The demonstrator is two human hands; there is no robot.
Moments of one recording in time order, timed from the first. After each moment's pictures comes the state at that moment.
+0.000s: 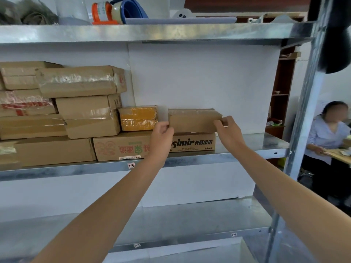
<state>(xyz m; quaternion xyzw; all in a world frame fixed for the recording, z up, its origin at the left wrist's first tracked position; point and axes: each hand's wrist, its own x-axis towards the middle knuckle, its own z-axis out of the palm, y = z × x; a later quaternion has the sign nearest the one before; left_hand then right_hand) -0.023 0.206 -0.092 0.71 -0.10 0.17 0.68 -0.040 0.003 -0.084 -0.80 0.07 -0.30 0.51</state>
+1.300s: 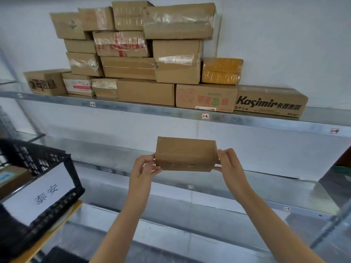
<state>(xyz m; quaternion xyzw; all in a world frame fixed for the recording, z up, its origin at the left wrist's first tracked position) -0.203 0.446 -0.280 0.62 0.08 0.25 0.74 -0.148 0.219 -0.256 -0.75 -0.04 -0.10 0.65</state>
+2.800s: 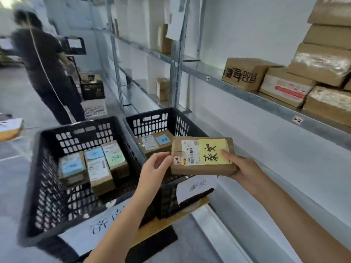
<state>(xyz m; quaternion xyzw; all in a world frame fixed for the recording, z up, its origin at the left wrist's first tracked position) -0.331 0.885 -0.301 0.64 0.35 0.36 0.58 -0.110 0.741 -0.262 -0.65 -0.19 0.40 0.62</state>
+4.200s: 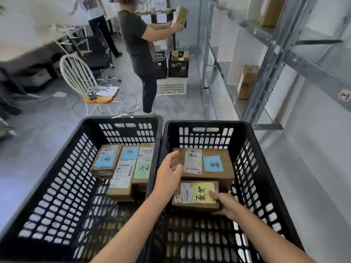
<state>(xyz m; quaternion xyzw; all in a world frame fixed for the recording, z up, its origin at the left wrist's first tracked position) -0.214 1.102 -0.381 0.55 0.60 0.38 0.44 -0.001 1.083 -0.497 -0.67 -0.18 0.66 0.29</state>
